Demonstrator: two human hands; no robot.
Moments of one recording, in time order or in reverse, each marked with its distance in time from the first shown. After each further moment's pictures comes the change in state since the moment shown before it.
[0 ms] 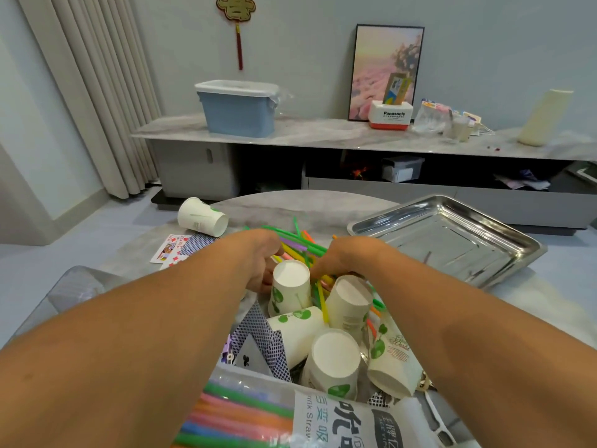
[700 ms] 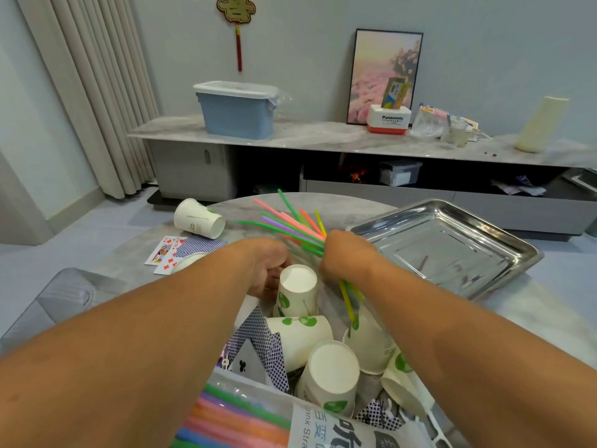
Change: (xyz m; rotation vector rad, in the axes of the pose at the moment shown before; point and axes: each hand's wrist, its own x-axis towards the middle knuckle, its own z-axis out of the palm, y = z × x) left_hand 0.005 -0.008 0.011 0.092 -0.026 0.059; right_hand 0.009 0.003 0.010 -0.109 0.372 -0.100
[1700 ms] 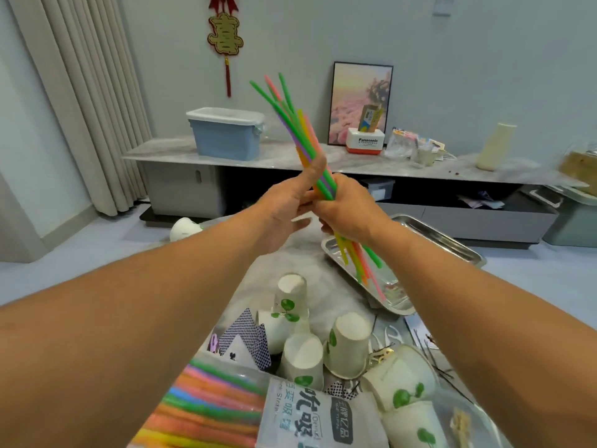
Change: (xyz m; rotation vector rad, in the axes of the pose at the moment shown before) left_hand -0.136 0.070 0.024 -0.259 -0.209 0.752; right_hand -0.072 0.017 -0.125 0.780 0.264 -0.237
